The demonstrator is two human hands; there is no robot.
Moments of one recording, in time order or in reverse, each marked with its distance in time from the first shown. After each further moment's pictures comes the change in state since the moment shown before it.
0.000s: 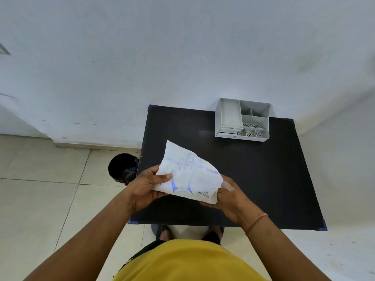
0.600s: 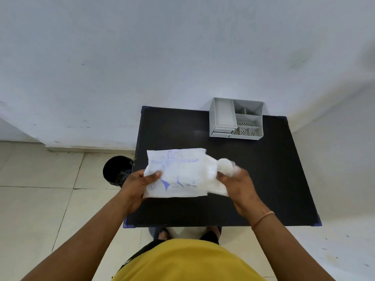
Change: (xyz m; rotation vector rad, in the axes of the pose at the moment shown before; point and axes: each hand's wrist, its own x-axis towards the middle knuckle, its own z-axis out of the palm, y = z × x) left_hand 0.021 -0.009 -0.011 0.099 0.261 0.078; right_hand -0.002 -0.016 -0.027 -0.142 0.323 -0.237
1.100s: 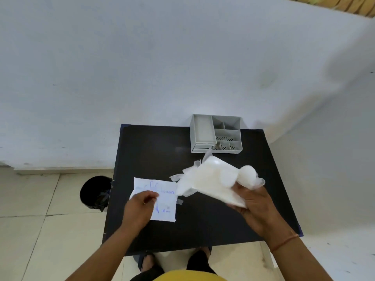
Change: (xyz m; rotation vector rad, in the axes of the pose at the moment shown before) left_hand 0.019 -0.025 0.058 0.710 0.144 0.294; right_hand 0.001 -0.014 -0.089 0.474 0.022 0.024
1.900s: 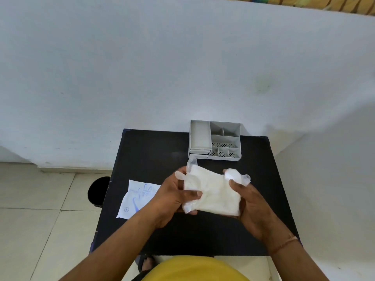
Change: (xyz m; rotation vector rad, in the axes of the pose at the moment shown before) left_hand -0.057 0.182 0.068 -0.584 -0.420 0.009; right_hand 0.030 -0.032 -0.058 0.078 -0.237 0.191
